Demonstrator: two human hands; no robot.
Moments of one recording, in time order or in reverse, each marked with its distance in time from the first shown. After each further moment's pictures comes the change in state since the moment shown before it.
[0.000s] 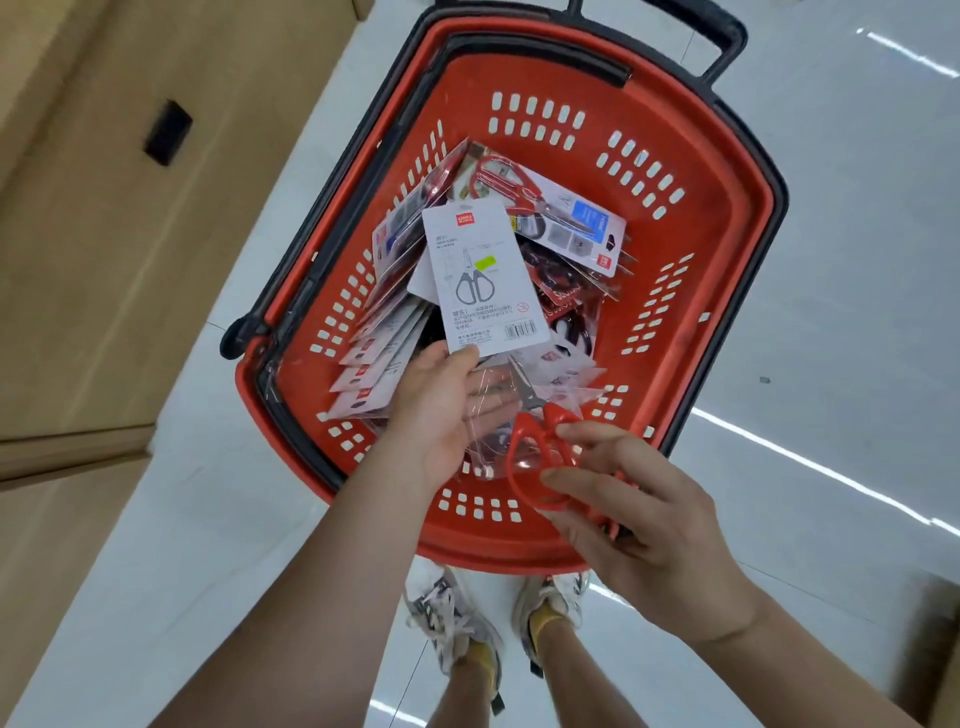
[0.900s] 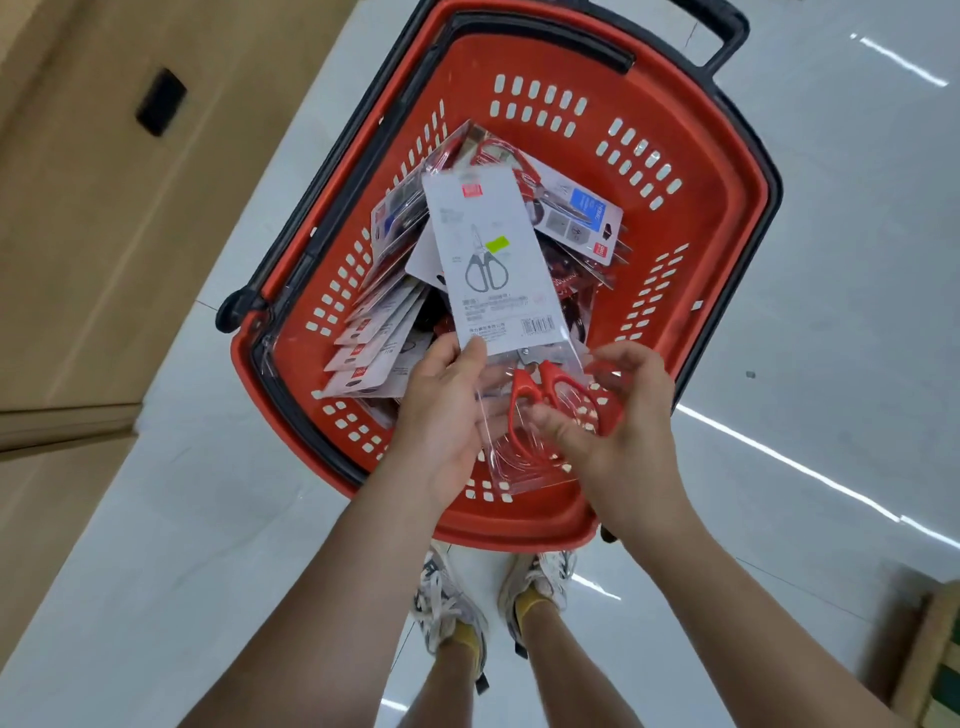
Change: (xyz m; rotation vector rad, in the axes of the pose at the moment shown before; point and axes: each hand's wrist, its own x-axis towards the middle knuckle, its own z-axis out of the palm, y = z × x) left_hand -0.031 -0.014 0.000 -0.043 -0.101 0.102; right_hand 0.036 -0.008 0.020 0.388 0.188 0.762
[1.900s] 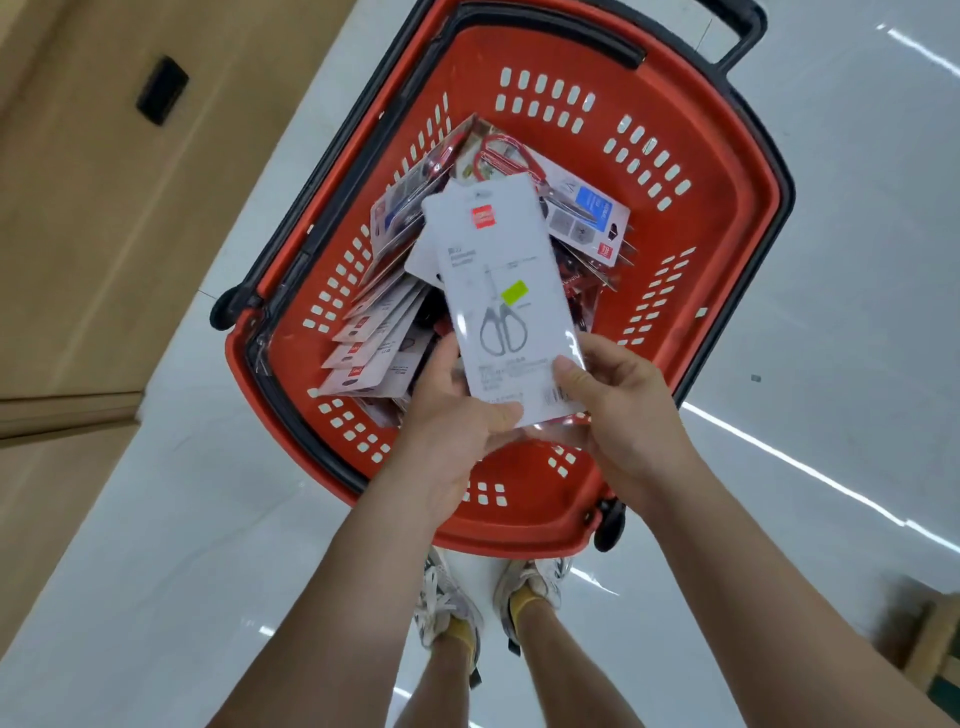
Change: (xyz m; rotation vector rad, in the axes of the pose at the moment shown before) left_hand -0.005 -0.003 0.003 0.134 -0.013 -0.026; right_hand 0.038 -0.017 -0.008 0.433 -0.194 0.340
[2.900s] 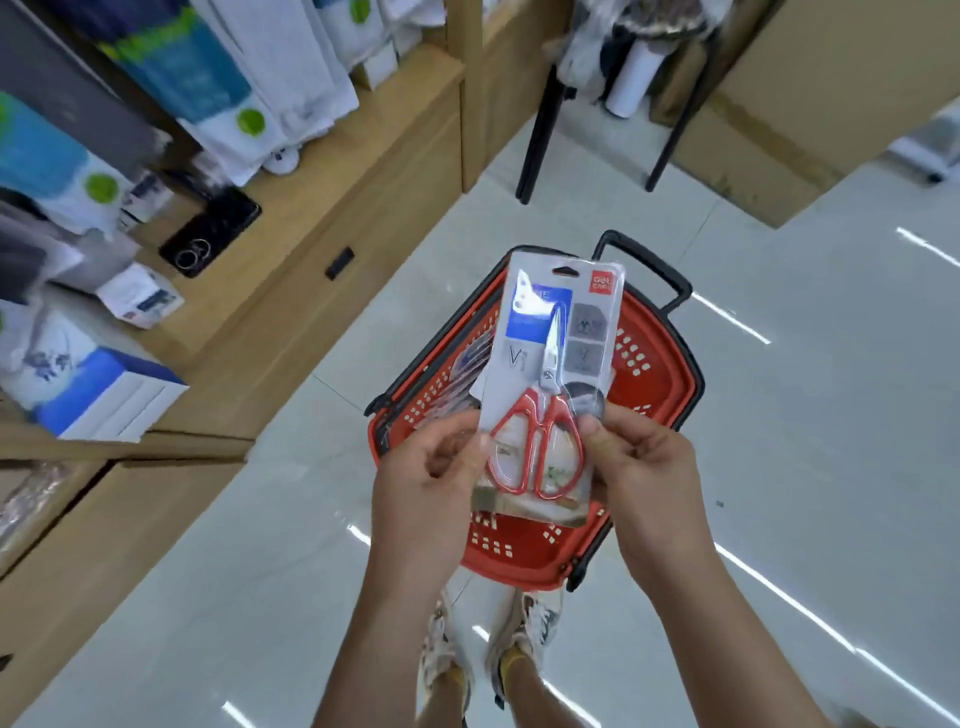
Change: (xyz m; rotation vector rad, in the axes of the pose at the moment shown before) left_hand -0.200 0.137 0.009 0.269 0.396 0.426; right_hand -0.155 -0.166 0.059 -0.120 0.035 -0.267
